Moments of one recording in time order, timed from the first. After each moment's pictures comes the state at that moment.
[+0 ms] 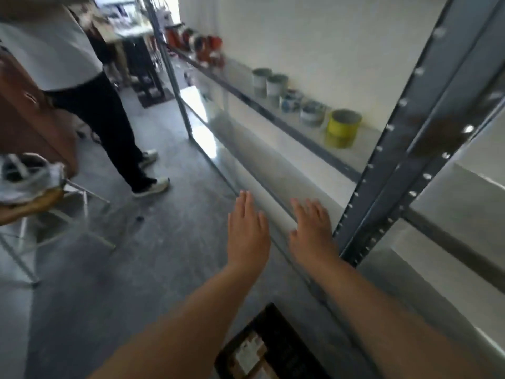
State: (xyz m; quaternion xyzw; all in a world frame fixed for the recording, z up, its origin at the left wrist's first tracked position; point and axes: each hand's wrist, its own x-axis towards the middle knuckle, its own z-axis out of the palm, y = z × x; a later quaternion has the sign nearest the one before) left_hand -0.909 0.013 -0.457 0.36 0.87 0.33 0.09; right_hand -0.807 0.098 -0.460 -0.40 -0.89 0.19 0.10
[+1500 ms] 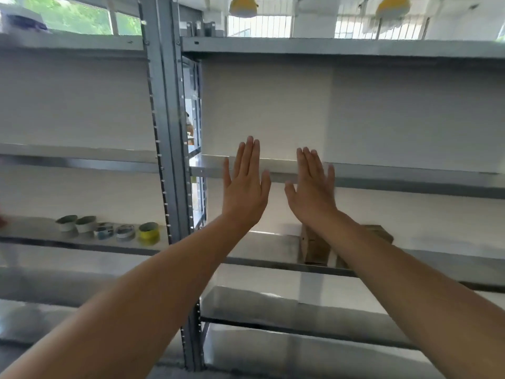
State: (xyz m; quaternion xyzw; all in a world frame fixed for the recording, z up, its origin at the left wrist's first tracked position) left_hand -0.613 -0.106 -0.055 0.76 0.46 0.45 -0.11; right_hand -0.465 -0.134 -0.044 -0.69 -0.63 -0.20 0.29
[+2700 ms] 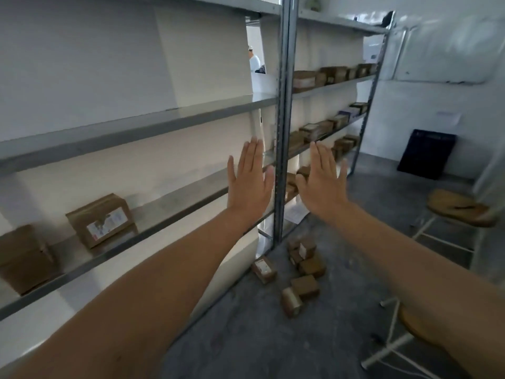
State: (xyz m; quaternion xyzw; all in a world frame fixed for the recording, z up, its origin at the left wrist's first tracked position) left_hand -0.038 -0.437 -0.137 0.93 0.08 0.34 0.12; right_hand 0.029 -0.589 -0.128 -0.93 -0.23 -0.23 0.19
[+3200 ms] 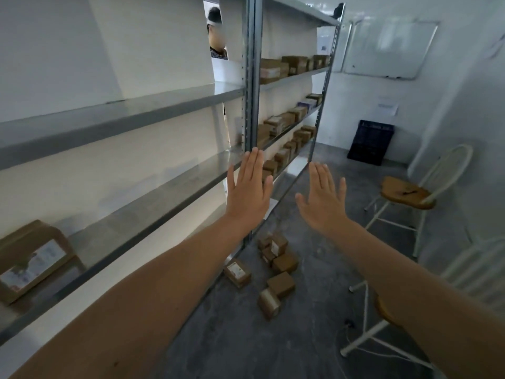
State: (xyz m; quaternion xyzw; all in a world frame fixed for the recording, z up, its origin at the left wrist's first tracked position) left_hand 0.071 -0.382 -0.168 0.94 -0.02 0.29 0.19; right_hand 0.105 -0.556 -0.169 -0.97 -0.13 -0.18 0.12
